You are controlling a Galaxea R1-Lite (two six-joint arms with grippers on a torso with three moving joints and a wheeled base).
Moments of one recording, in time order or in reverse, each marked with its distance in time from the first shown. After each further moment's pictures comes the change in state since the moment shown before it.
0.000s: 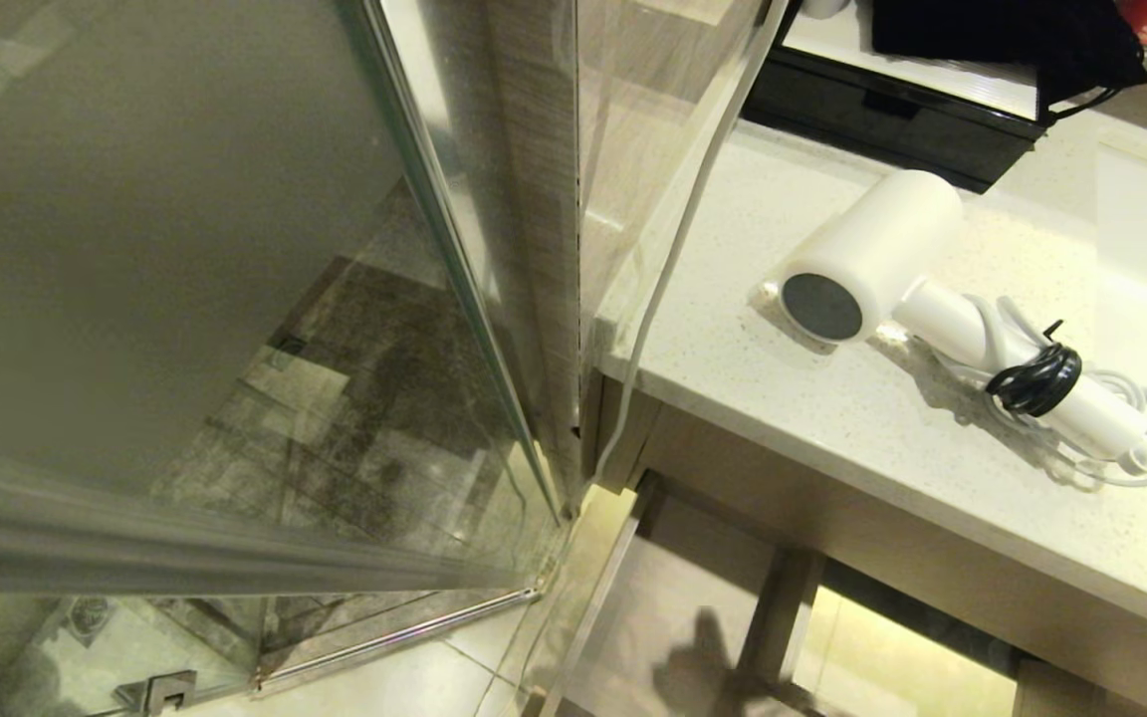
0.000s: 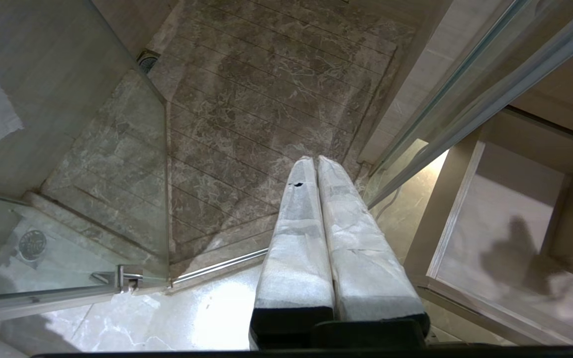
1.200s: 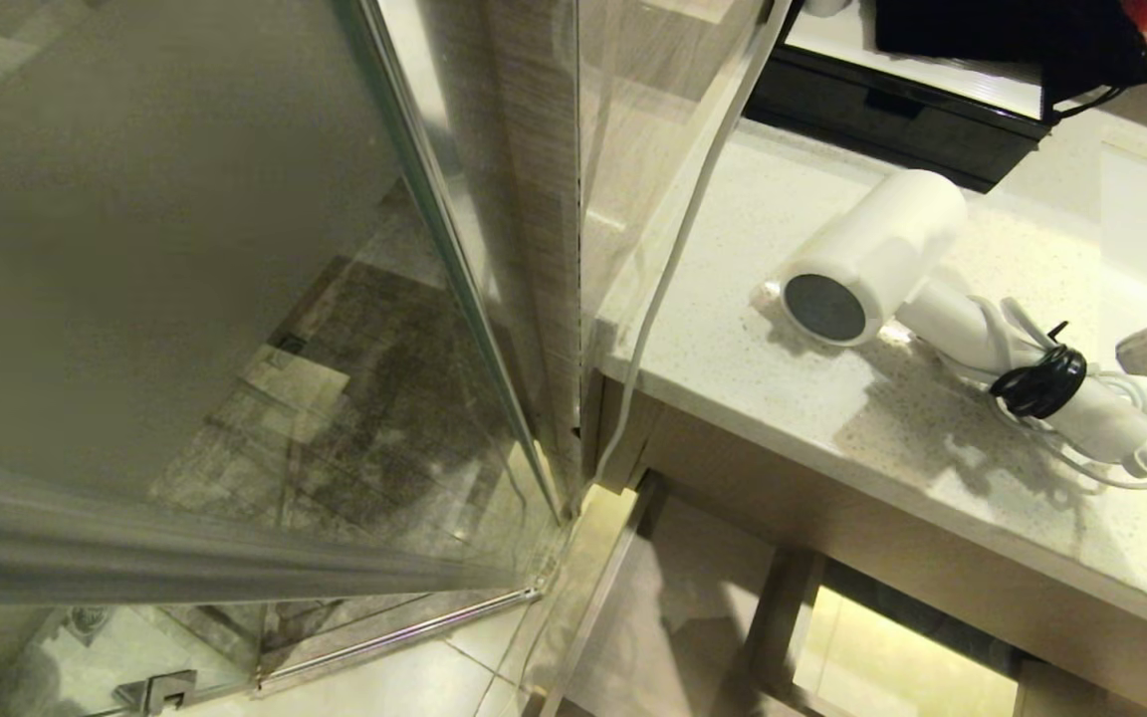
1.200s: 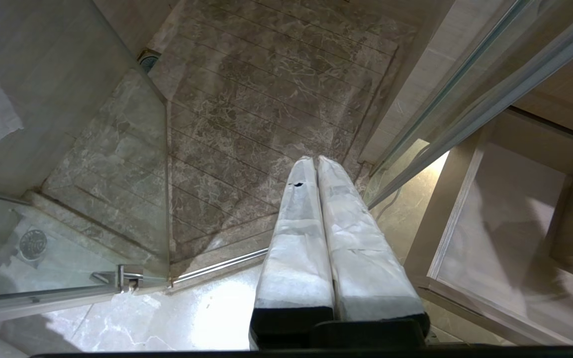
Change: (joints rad) left arm 0.000 0.000 0.000 0.000 0.000 0.000; right arm 0.297 1.222 -1.220 0.925 0.349 -0.322
